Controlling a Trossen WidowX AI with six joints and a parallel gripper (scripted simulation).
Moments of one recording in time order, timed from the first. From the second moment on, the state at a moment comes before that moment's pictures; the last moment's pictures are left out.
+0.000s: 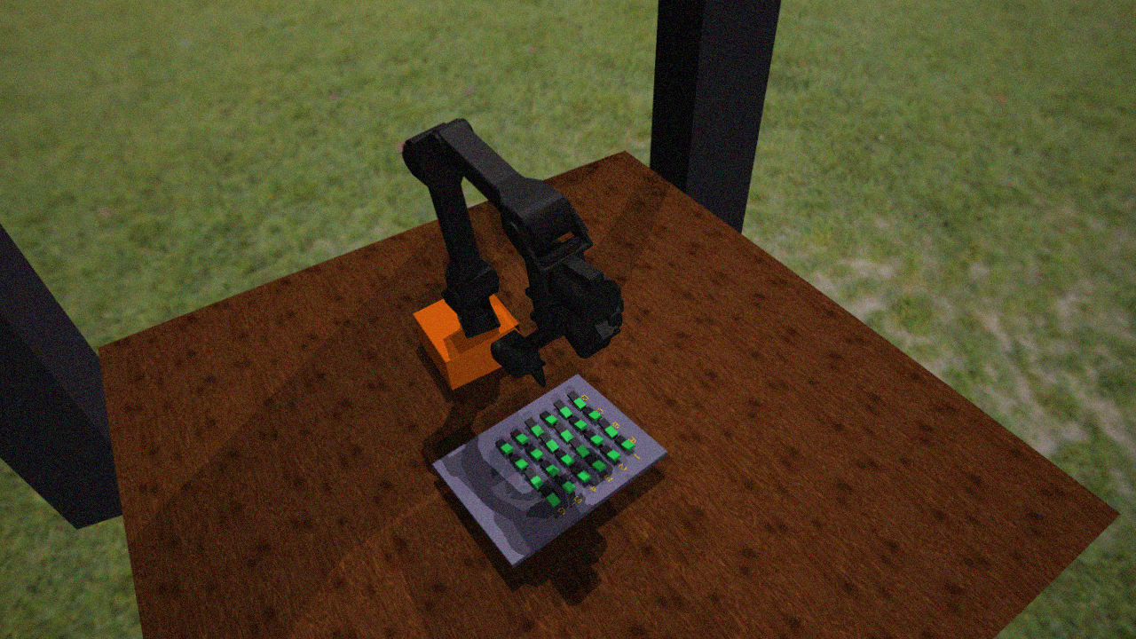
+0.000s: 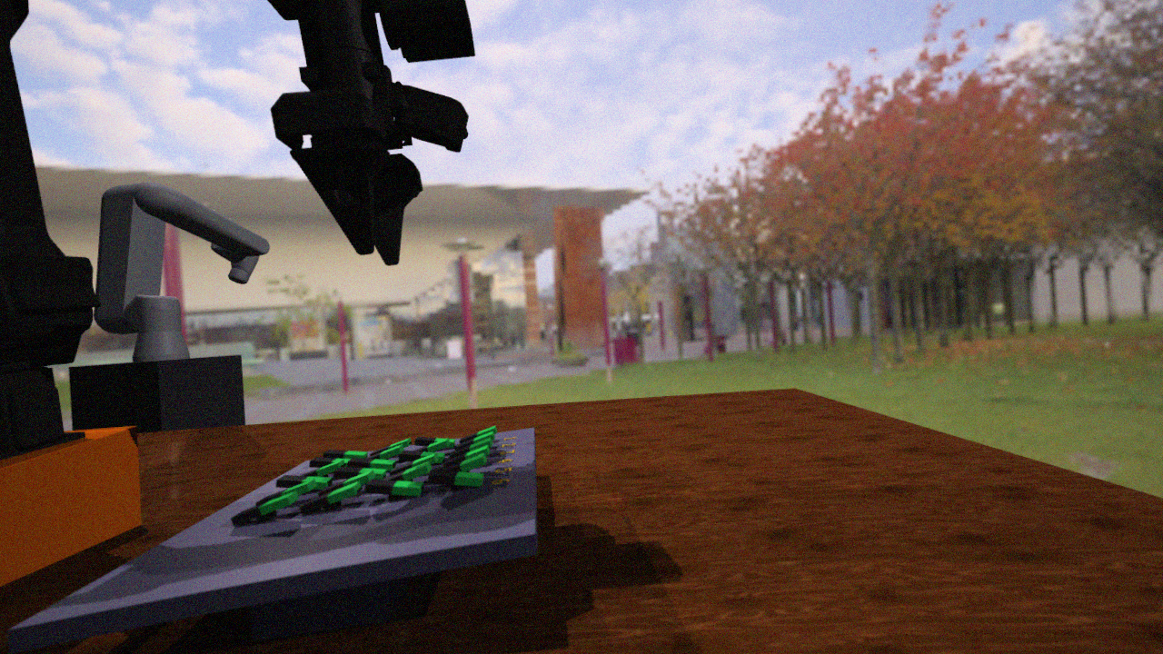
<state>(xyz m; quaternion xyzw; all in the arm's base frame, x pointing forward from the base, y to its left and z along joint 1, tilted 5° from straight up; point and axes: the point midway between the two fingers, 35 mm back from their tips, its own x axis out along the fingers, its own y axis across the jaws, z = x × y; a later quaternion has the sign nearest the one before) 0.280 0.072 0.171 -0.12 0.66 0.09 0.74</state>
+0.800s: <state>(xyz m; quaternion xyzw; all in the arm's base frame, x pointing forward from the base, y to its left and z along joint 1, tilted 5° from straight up) 0.307 0.103 0.041 -0.12 0.68 0.07 0.72</state>
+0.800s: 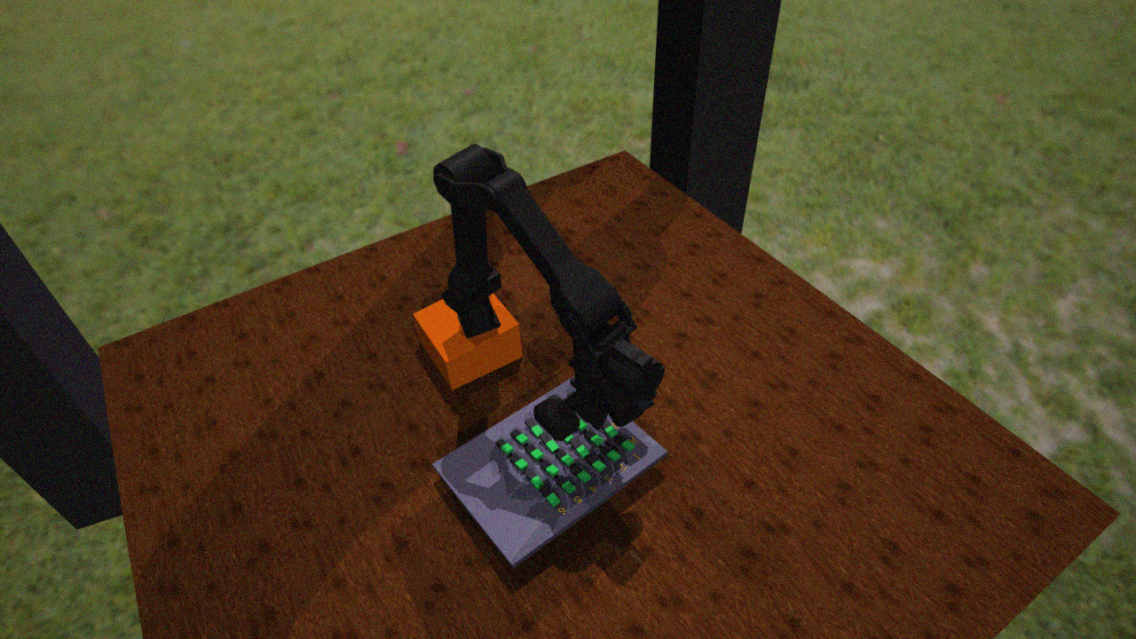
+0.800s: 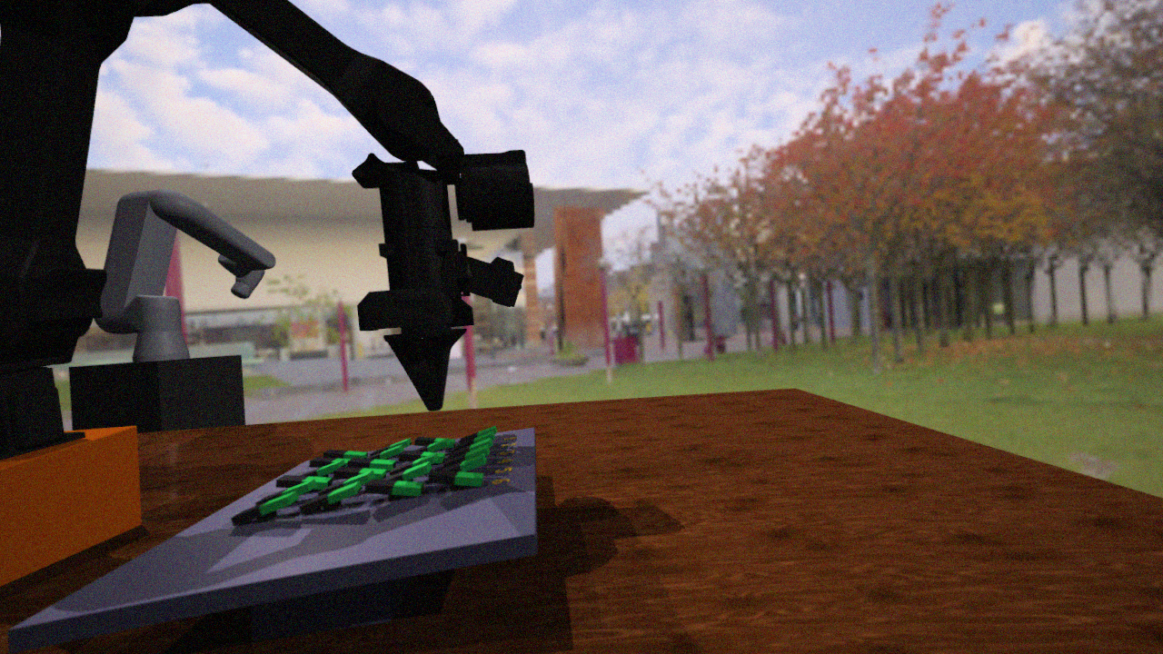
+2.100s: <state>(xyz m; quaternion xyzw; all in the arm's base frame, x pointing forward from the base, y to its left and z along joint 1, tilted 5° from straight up) 0.310 0.101 0.015 -0.12 0.68 0.07 0.72</state>
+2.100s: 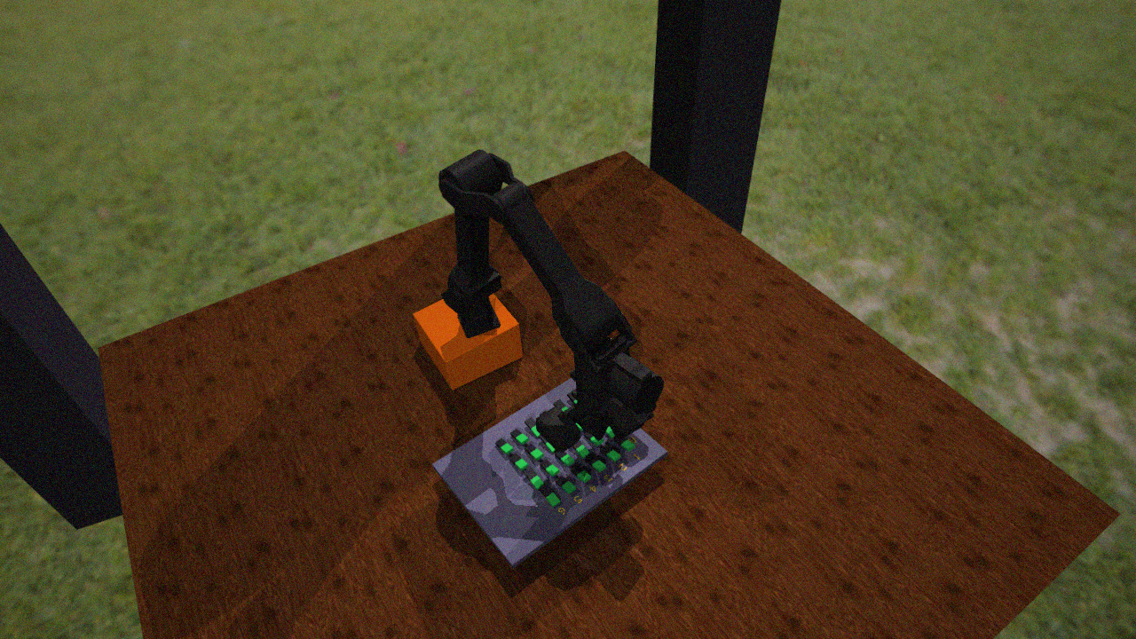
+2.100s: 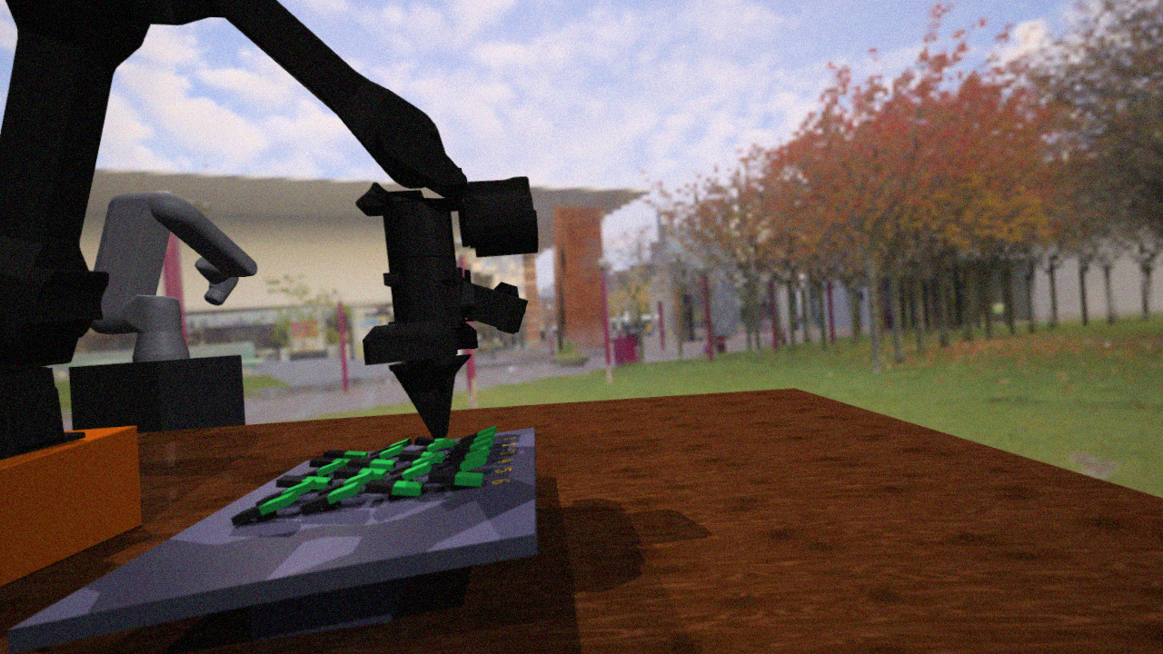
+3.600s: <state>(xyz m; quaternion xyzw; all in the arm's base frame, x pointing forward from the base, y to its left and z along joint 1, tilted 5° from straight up) 0.311 0.101 0.011 -0.12 0.68 0.07 0.72</state>
